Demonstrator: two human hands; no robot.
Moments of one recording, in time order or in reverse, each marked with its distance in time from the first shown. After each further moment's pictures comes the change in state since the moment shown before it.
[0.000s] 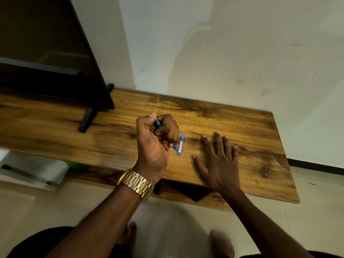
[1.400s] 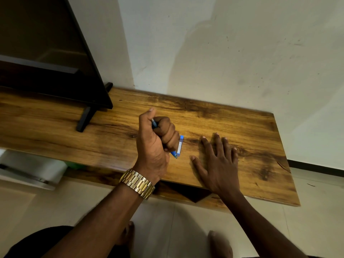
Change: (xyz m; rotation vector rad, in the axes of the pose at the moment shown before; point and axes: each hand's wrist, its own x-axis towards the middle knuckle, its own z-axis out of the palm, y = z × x) left_hand 0.004 -0.002 0.012 -0.028 0.117 -0.097; right_hand 0.001 0.005 0.011 0.002 0.086 -0.003
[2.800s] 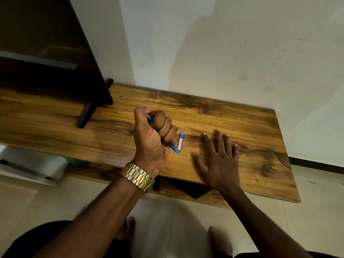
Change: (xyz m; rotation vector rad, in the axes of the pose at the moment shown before) left_hand 0.003 0.003 -0.006 -0.119 0.012 -0.009; right_hand -0.001 -0.005 -0.015 0.019 -0.086 0.005
